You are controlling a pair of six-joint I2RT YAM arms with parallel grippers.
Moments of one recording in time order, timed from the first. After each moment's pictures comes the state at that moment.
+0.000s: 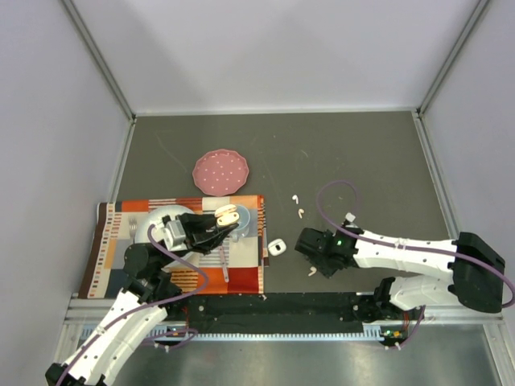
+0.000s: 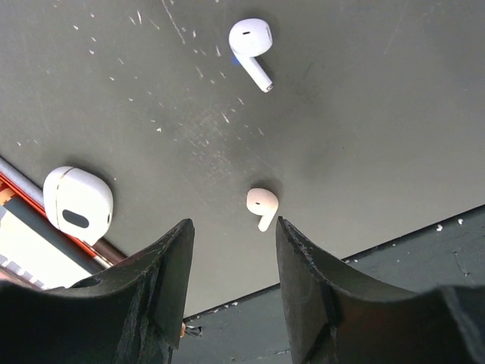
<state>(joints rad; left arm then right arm) -0.51 0.29 0.24 0.53 0.63 -0.16 1.14 1.23 0.72 -0.89 0.38 1.88</state>
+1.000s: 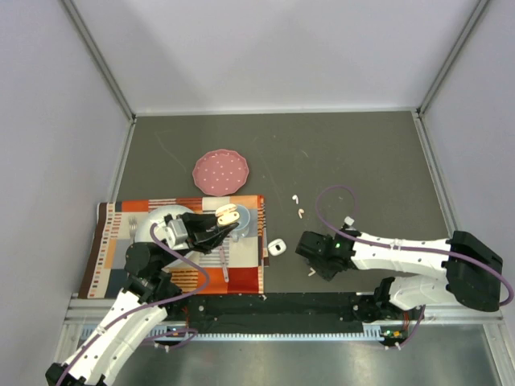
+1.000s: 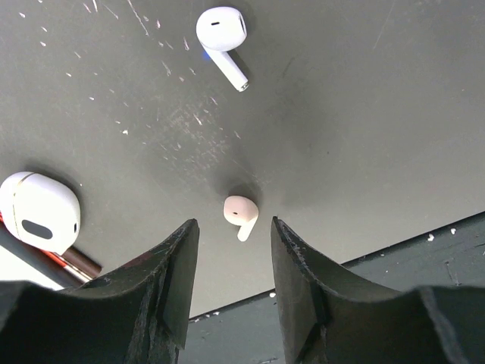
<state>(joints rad) -0.51 0.29 0.24 0.50 0.61 -0.14 1.15 1.25 0.67 -0.83 0.34 1.86</state>
